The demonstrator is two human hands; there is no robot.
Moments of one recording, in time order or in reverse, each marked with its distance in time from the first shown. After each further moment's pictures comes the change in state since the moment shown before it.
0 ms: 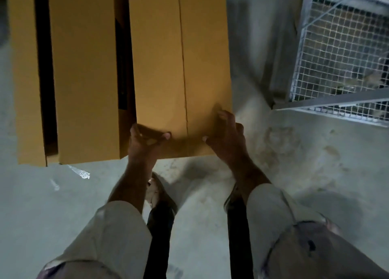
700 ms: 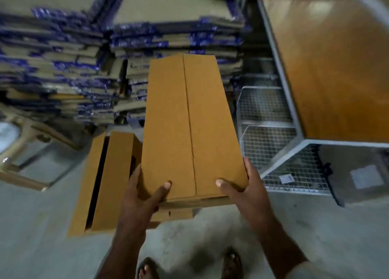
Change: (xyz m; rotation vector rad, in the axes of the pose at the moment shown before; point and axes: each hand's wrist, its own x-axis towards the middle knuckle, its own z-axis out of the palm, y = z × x) left_hand -0.388 0.228 0.020 -0.094 -0.052 0.483; right_hand -0.275 -0.041 -0.347 0.407 0.295 -0.373
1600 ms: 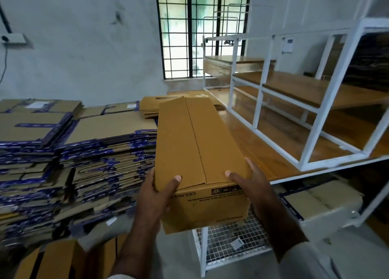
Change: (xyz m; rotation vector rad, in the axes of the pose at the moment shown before) left_hand -0.157 0.203 0.180 -0.129 -0.290 0.442; right_hand -0.098 -0.100 -0.293 0.293 0.389 -0.193
